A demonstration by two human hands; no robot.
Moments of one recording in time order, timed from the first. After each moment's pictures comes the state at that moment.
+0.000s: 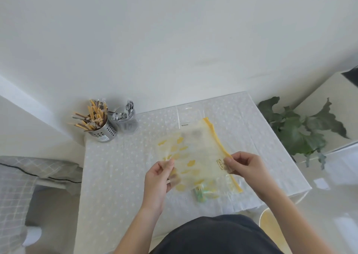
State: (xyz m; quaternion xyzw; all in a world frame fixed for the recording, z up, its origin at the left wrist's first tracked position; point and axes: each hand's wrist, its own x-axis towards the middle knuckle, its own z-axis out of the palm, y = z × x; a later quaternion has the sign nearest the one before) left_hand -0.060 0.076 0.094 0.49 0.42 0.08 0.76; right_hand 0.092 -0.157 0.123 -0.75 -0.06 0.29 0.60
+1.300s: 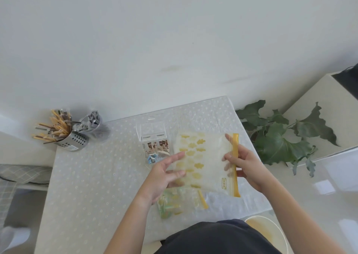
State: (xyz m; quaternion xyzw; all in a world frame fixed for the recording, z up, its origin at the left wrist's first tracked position) left_hand 0.086 -0.022 0.082 0.57 0.28 -0.07 0.77; right_hand 0.250 -0.272 0.102 -0.66 -0.04 0.41 0.63
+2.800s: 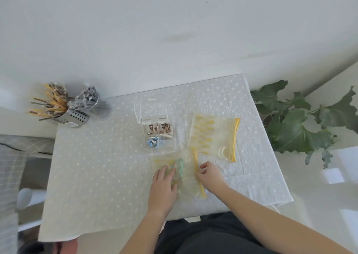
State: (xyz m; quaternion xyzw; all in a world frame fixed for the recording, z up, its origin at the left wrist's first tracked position) left_hand 0.024 -0.060 -0.067 0.88 0.34 -0.16 0.29; right_hand 0.185 -0.196 -0.067 -0.84 -0.04 0.45 0.29
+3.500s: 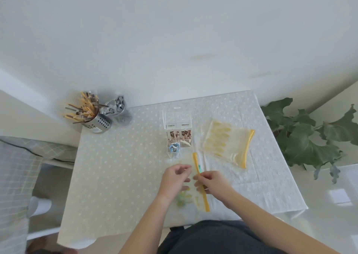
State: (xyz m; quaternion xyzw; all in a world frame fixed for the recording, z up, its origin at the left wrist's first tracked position) left_hand 0.036 -0.010 0.027 0.62 0.45 -0.05 0.64; right_hand 0.134 -0.159 0.016 -0.74 -0.04 0.50 0.45
